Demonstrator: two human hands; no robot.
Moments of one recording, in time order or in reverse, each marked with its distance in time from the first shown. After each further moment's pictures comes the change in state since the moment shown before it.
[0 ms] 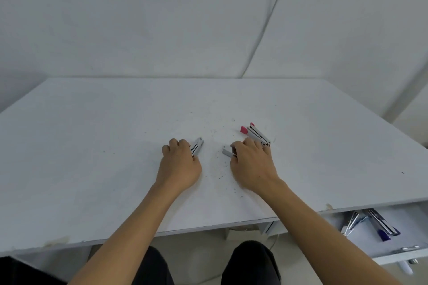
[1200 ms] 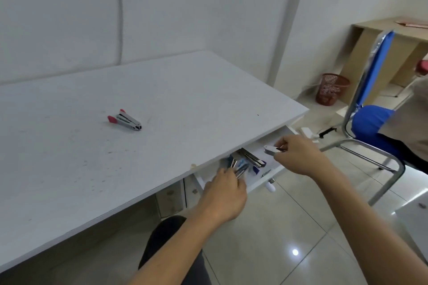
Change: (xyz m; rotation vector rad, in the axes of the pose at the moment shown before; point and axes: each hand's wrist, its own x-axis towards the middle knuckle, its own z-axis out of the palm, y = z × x) left_hand -0.159 0.236 0.174 -0.112 -0.574 0.530; right_hand -0.186 0.307 -0.072 0.306 -0.025 0.712
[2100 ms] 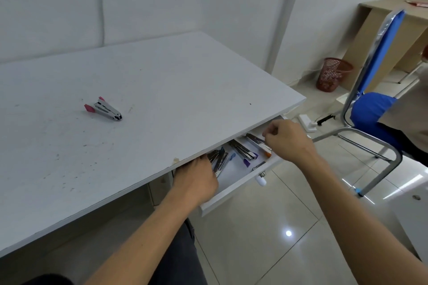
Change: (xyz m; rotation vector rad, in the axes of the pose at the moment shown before) left_hand 0.035 -0.025 -0.006 0.376 0.078 -0.090; right_hand 0.034 0.008 0.010 0.088 0.065 0.004
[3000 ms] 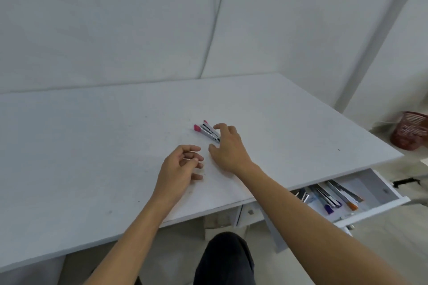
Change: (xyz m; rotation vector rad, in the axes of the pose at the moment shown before) left_hand -0.075 -0.184 -0.107 -1.108 0.496 -0.264; right_hand -0.043 -0.268 0.152 0.173 -0.203 -0.572
